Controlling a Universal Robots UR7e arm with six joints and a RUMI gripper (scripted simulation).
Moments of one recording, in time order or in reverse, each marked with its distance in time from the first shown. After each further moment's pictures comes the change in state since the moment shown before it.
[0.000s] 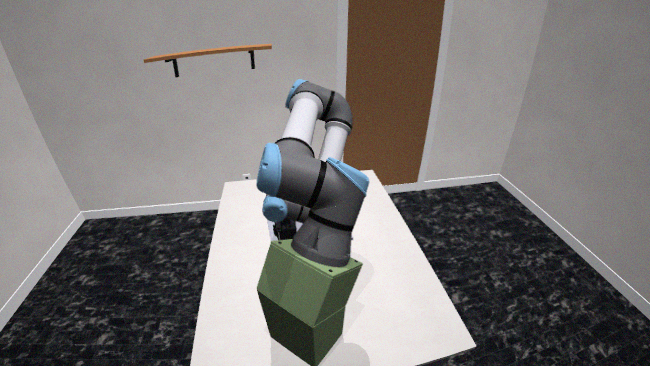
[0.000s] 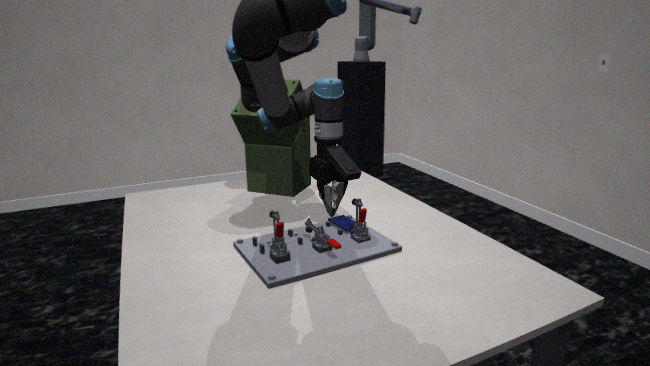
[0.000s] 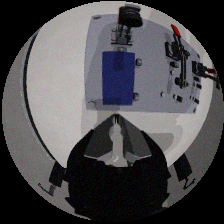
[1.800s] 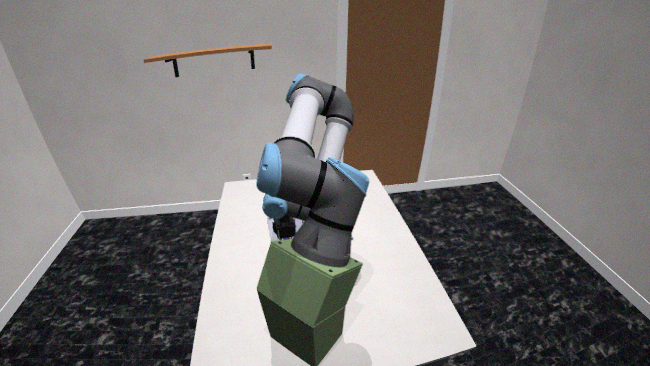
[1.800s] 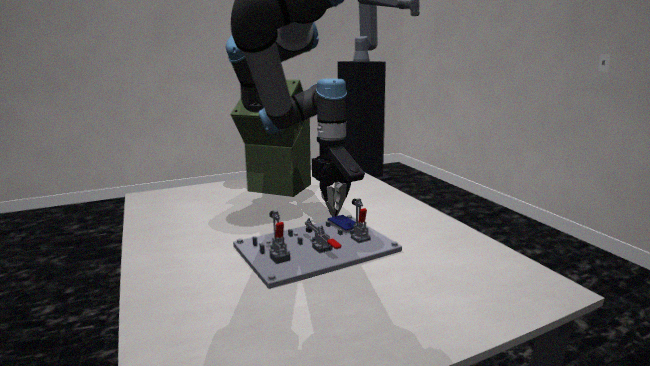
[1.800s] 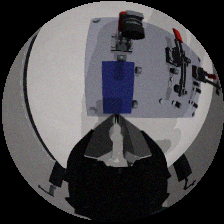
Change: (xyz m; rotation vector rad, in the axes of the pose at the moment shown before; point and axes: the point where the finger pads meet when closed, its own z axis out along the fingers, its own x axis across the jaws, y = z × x) arm 0.000 -0.015 0.000 0.000 0.000 0.000
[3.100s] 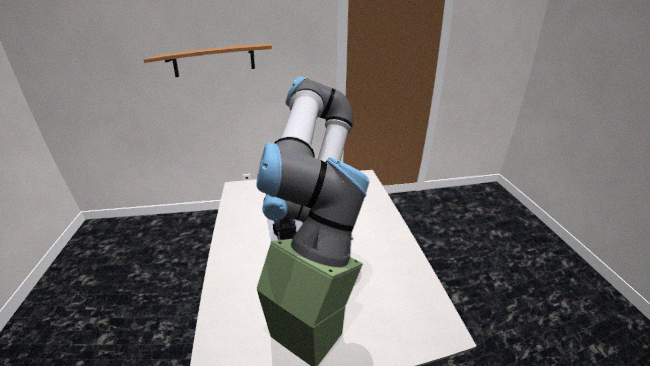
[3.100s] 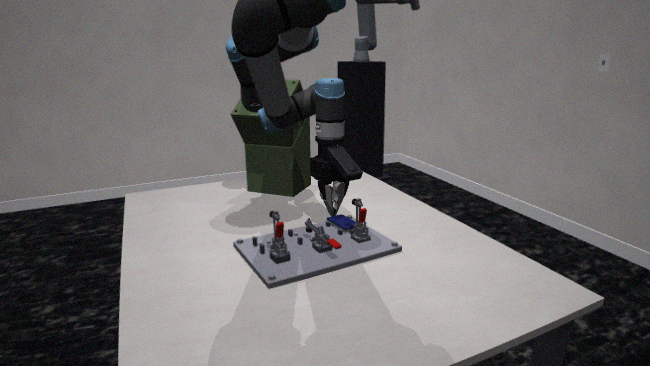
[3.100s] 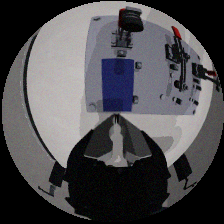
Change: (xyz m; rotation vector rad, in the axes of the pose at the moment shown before) arm 0.000 0.009 0.000 0.000 0.000 0.000
